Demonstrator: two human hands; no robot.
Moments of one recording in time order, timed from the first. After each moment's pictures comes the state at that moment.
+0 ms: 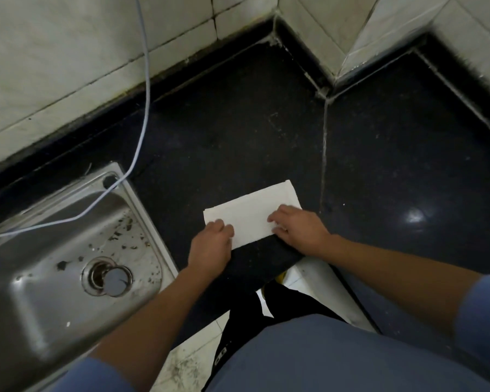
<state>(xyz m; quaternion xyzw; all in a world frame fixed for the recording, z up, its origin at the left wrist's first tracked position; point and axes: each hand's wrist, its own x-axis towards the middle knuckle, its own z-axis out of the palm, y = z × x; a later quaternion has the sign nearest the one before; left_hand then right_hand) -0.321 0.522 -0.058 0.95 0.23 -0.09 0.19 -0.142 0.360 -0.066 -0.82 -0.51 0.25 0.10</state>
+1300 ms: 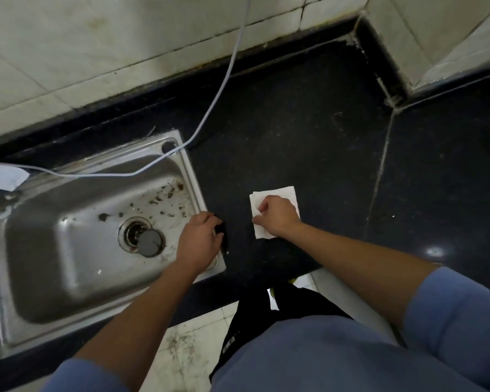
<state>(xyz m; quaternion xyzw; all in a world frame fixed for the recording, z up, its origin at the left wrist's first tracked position) -0.421 0.572 -0.053 0.89 0.37 -0.05 0.25 -0.232 0.488 -0.047 -0.85 -0.31 0.41 0.14</state>
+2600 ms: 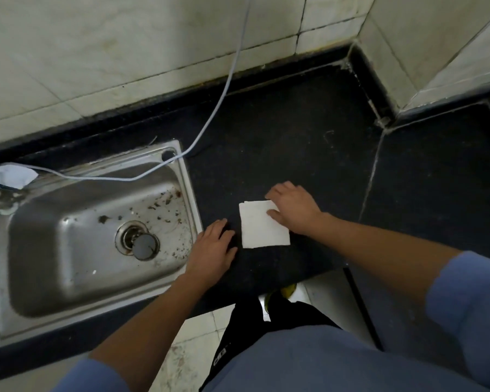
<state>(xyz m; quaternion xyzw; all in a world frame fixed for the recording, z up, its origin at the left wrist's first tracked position) -0.394 0.526 -0.039 0.92 0.33 -0.11 0.19 -0.158 0.467 -0.036 -0.74 -0.64 0.18 -0.02</state>
